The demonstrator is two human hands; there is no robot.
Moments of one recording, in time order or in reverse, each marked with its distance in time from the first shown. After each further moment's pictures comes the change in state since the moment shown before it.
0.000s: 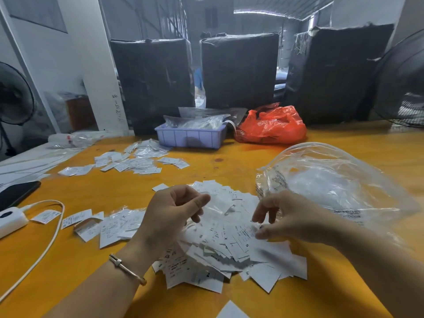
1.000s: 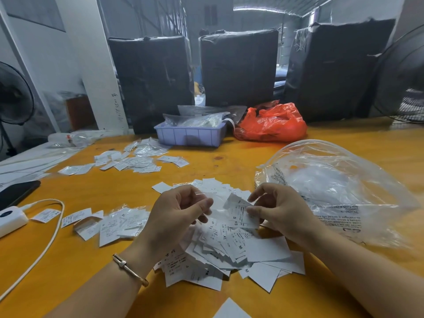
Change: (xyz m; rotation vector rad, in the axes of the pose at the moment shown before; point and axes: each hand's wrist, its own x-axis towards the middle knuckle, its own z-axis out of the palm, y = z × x) left_hand -0.002 -0.004 0.005 0.099 -0.057 0.014; right_hand 0.014 0.004 0.027 0.447 0.324 -0.013
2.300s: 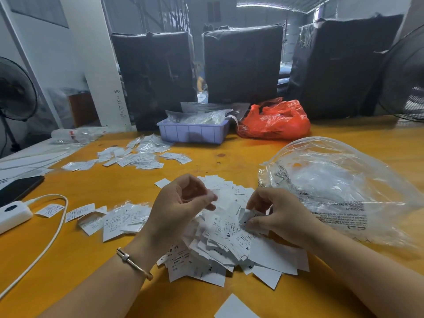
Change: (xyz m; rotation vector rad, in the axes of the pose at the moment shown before) left_hand 0.001 0.002 -0.001 -0.147 0.032 0.022; right_hand -0.005 -0.007 0.004 -0.225 -0.136 -0.023
